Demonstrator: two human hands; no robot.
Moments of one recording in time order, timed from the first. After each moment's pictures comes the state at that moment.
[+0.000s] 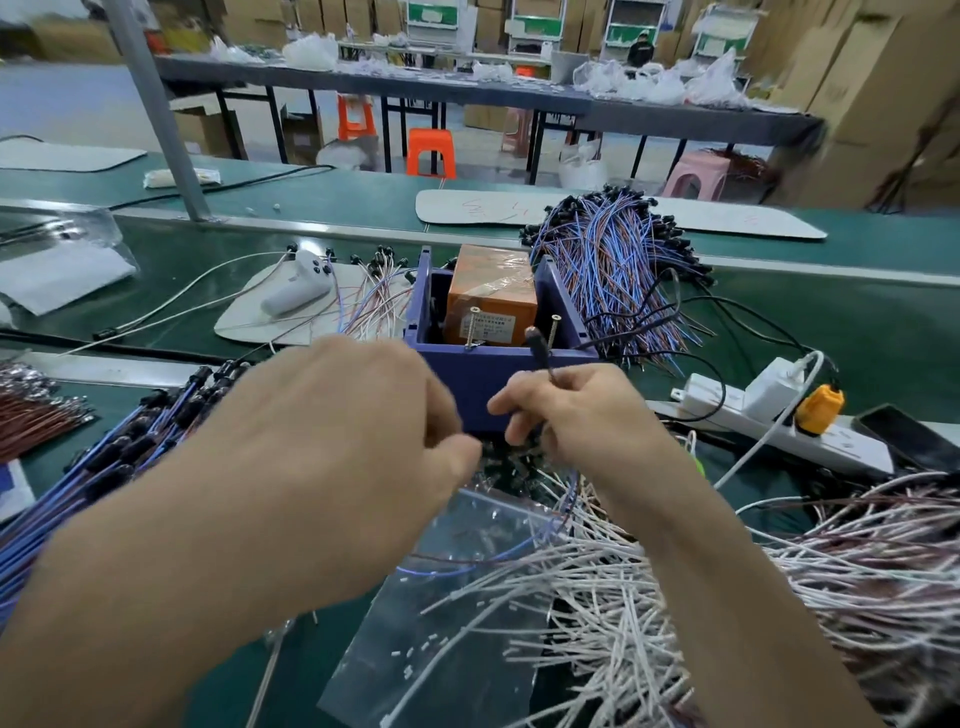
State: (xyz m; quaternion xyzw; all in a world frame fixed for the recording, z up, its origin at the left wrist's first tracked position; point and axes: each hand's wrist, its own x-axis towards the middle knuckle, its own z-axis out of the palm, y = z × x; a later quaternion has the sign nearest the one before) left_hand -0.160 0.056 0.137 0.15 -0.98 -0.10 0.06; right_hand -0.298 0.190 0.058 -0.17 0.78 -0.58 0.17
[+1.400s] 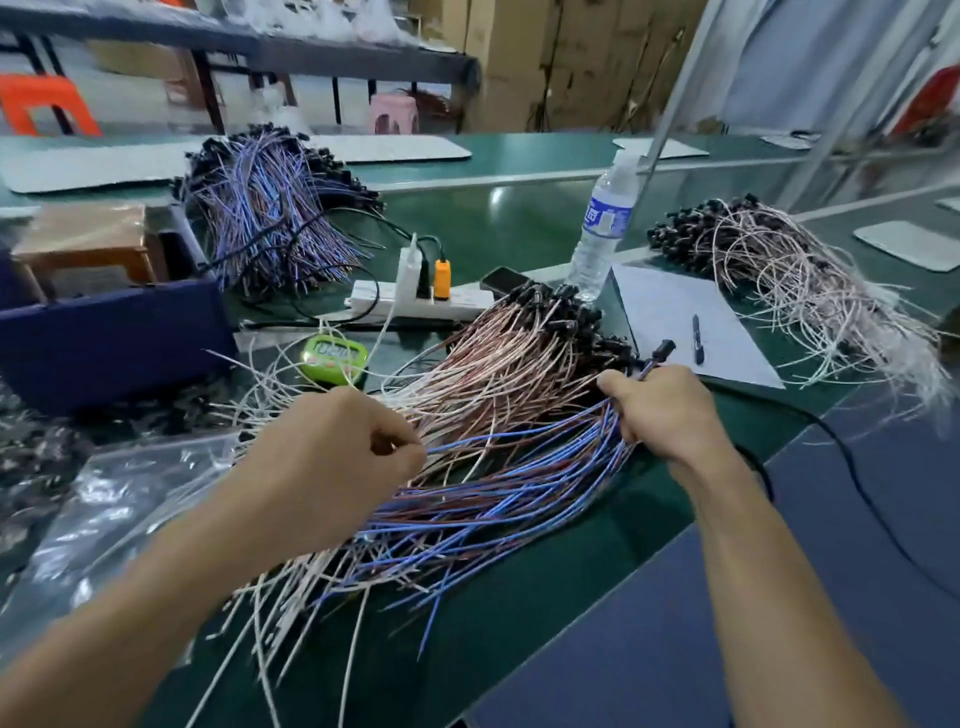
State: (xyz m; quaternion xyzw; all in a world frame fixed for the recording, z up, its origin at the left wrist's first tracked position) left_hand -0.186 0.217 0.051 -0.13 -0.95 -0.28 -0.02; right_hand -0.221 0.527 0.025 0.24 0.90 -0.34 -0.10
